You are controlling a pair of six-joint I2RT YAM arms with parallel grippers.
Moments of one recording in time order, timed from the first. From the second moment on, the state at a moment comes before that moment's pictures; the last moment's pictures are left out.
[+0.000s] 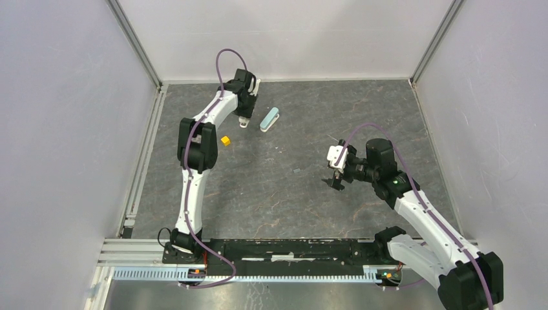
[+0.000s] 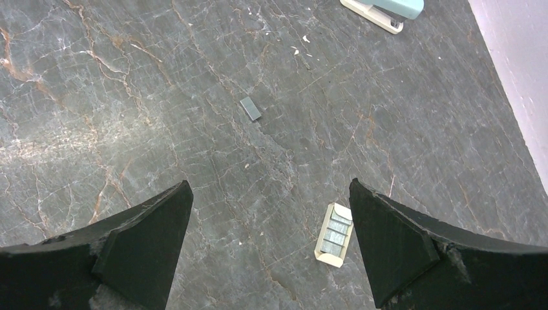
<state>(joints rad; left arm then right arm) -0.29 2.41 2.10 -0.71 -0.08 0.10 0.36 0.90 0.61 -0.27 -0.62 -0.74</state>
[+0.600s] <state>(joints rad) -0.29 1.62 1.45 -0.56 0.06 -0.10 0.36 0.91 0.54 -0.18 -0.82 -0.64</state>
